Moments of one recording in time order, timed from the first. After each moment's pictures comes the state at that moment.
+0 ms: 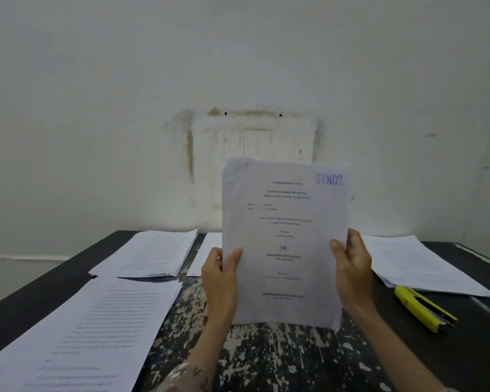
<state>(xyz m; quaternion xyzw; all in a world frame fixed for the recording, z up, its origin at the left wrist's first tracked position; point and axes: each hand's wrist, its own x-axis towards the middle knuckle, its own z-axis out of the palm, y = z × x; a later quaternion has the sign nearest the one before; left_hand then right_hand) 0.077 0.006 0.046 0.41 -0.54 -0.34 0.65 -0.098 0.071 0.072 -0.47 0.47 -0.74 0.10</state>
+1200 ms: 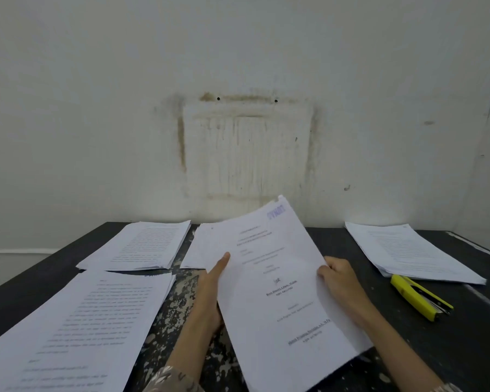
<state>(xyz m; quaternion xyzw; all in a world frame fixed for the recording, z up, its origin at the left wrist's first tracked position) 0.093 -0.016 0.017 0.32 -0.38 -0.70 0.51 -0.125 0.052 0.033 -0.49 0.68 -0.51 0.20</state>
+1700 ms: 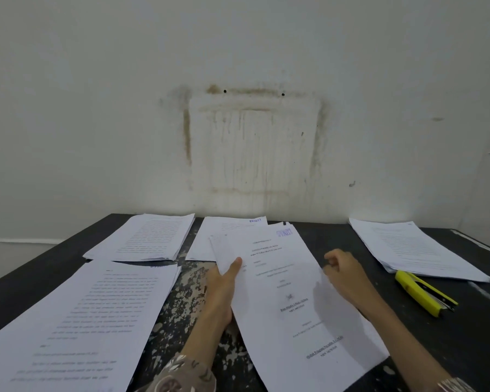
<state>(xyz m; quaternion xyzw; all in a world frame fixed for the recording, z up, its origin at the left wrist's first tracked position) 0.082 -0.005 0.015 0.40 -0.40 -0.63 0.53 -0.134 0.052 0.032 -0.53 0.76 -0.37 0.12</state>
